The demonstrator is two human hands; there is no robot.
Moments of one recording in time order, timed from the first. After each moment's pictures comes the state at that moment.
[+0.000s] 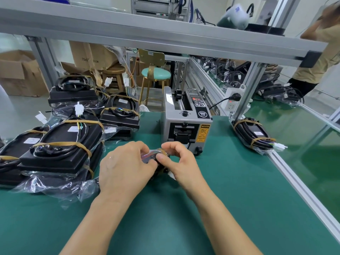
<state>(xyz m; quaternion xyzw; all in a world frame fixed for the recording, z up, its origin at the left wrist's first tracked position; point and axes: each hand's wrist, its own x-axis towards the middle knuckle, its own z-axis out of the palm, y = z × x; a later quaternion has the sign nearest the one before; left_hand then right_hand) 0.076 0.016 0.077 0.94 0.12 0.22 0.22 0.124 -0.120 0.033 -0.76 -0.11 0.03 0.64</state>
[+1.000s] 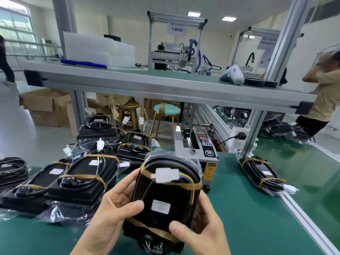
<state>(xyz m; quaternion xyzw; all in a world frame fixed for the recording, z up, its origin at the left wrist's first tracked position) 0.050 0.064 0.054 0.56 -0.13 0.09 0.82 0.060 -0.145 0.050 -0.65 -0.22 0.03 0.73</state>
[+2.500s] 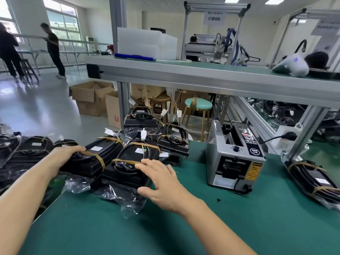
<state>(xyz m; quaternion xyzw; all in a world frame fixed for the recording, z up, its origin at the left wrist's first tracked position) 0.064 0.325 0.076 0.72 0.41 0.16 0.55 0.112 0.015 0.063 -0.85 -0.44 0.08 0.28</state>
